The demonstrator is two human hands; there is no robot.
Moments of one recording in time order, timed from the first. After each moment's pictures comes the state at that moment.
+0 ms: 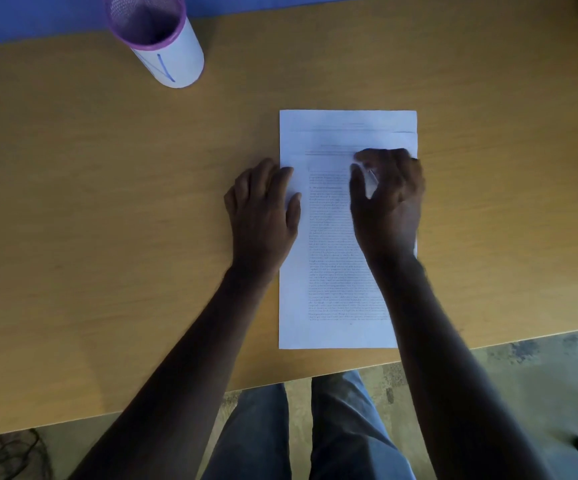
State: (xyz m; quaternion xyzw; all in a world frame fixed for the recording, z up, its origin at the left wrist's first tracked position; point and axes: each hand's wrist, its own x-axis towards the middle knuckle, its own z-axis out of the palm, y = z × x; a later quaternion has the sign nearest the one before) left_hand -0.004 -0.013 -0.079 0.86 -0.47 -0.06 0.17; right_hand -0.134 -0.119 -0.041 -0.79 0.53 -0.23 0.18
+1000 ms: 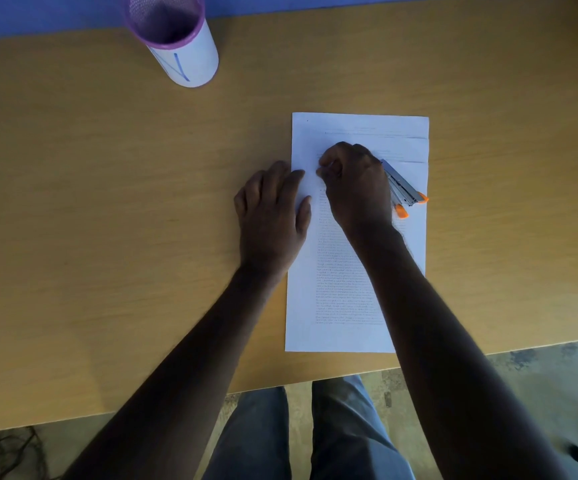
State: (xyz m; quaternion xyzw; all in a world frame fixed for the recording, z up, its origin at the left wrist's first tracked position) left_hand 0.000 -0.009 -0.097 0.86 -0.49 -0.01 0.17; right_hand -0.080 -0.131 -0.043 -0.80 0.52 -0.08 0.28
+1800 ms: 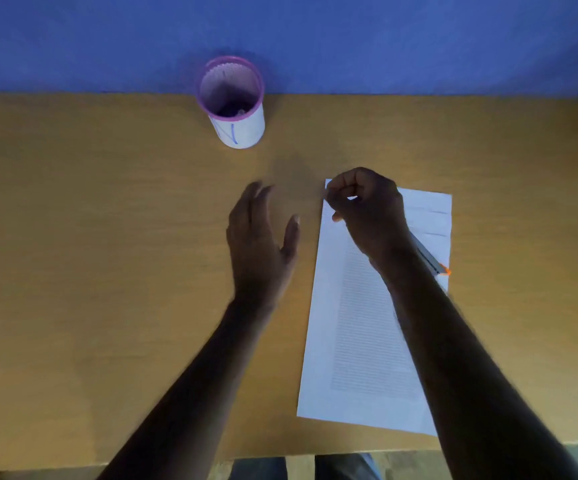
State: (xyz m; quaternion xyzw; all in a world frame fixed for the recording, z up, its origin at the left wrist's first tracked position) left_hand 0.054 -0.017 -0.070 0.87 -0.34 -0.05 0.36; right_hand -0.032 -0.155 -0.009 -0.72 0.51 -0.12 0.45
